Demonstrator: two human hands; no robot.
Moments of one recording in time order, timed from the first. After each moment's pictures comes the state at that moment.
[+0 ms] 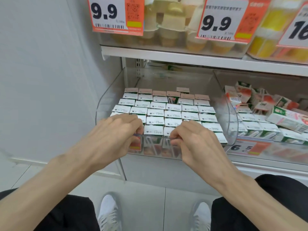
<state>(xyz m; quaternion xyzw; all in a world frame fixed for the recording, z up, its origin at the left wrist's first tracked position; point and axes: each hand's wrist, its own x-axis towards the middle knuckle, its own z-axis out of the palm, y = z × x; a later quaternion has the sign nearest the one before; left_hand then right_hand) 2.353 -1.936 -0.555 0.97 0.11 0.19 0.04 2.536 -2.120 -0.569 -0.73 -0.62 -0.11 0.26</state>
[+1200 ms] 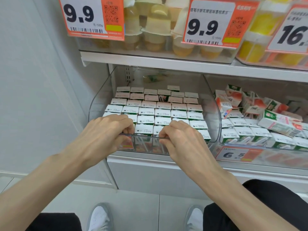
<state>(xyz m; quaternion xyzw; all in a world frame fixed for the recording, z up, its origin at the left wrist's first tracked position) 2.384 -1.910 -0.556 0.97 0.16 0.17 0.09 2.553 -2.093 -0.568 -0.78 -0.57 -0.07 0.23</state>
